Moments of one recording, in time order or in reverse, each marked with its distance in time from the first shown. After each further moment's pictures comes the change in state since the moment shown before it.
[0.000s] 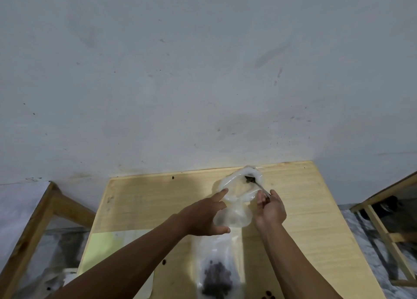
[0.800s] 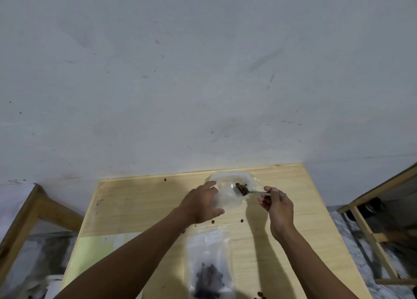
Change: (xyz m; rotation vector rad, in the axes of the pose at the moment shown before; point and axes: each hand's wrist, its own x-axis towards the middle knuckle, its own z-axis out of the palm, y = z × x) left_hand 0.036 -0.015 0.009 -0.035 0.163 -0.200; right_hand 0.005 -0.041 -0.021 -0.617 -0.358 -0.362
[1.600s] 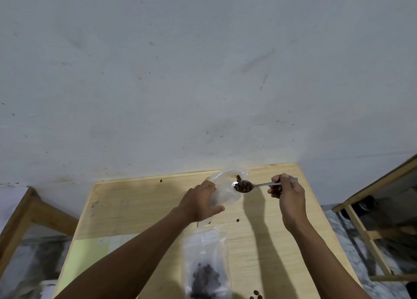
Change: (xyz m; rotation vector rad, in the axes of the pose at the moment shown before) left_hand 0.007 0.010 0.001 -0.031 0.016 -0.046; right_hand -0.006 -0.055 -0.013 -0.197 -0.036 -0.188
